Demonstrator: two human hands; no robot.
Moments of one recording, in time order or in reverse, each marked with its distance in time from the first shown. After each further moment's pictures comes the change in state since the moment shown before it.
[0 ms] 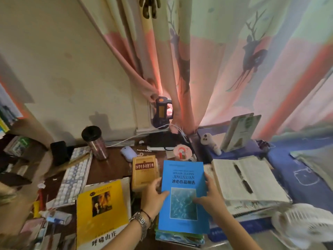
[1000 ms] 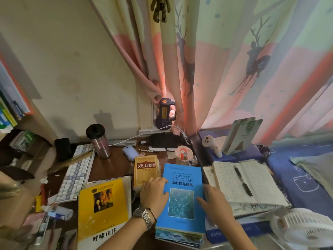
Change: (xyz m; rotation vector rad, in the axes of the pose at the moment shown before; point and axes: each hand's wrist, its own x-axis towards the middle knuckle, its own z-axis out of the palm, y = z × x) left_hand -0.011 0.017 -0.006 0.870 0.102 0.318; right_hand -0.015 -0.007 -0.009 -0.853 0.064 -0.103
